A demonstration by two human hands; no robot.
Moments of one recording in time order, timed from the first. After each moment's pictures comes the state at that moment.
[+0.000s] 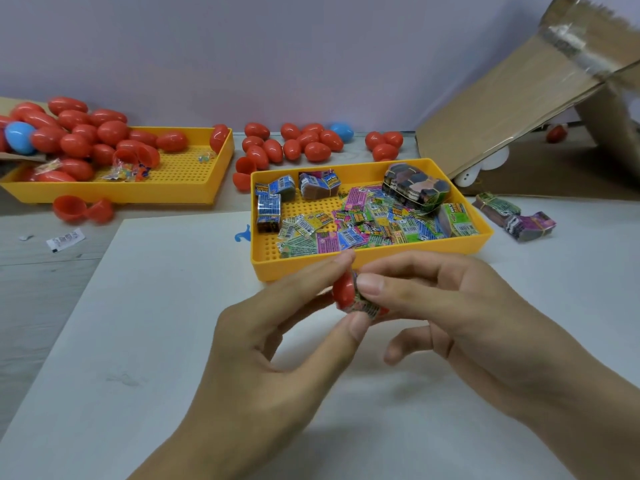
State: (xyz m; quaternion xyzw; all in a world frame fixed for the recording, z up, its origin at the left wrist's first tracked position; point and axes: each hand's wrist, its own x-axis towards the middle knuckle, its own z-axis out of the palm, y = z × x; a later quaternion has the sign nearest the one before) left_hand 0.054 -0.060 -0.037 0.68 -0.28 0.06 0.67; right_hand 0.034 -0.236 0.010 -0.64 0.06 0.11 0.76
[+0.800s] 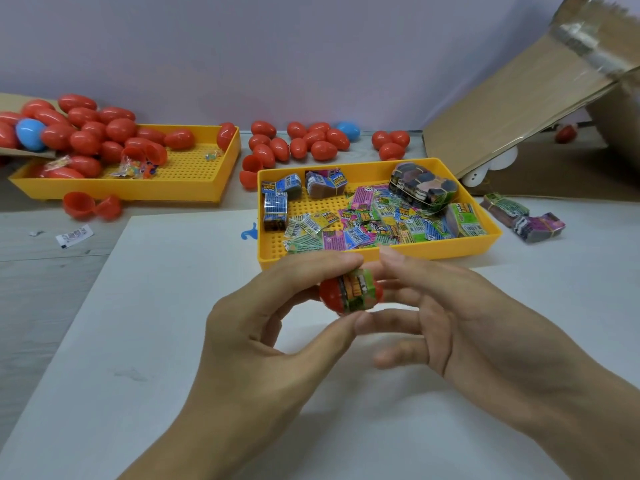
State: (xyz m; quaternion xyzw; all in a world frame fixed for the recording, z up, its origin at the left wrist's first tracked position) left_hand 0.067 -0.055 -0.033 0.69 -0.31 0.09 0.65; right_hand 0.036 -0.231 0.008 -0.55 0.07 0.18 0.82
